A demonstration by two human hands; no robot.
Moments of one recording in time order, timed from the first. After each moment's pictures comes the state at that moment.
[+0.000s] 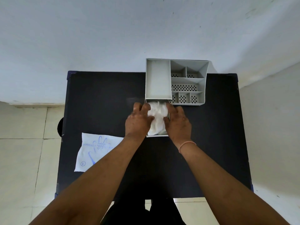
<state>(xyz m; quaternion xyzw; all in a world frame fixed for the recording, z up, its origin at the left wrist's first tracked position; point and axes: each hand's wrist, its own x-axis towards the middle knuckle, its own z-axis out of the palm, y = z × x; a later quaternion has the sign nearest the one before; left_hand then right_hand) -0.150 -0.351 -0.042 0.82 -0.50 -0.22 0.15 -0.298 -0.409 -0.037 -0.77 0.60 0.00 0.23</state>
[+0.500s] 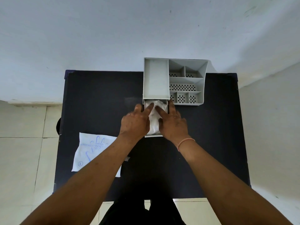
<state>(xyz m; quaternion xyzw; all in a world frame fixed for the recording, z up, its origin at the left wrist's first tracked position) -0.143 -0.351 -0.033 0.78 -0.61 -0.17 0.03 -0.292 -0.420 -0.030 -0.80 0.52 0.15 0.24</state>
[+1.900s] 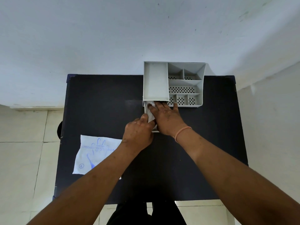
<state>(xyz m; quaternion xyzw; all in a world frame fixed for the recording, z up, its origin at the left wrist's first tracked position) -0.158 -0.334 -0.004 0.72 -0.67 -0.17 -0.07 -0.269 -0.441 -0.017 -0.89 0.37 0.19 0.16</state>
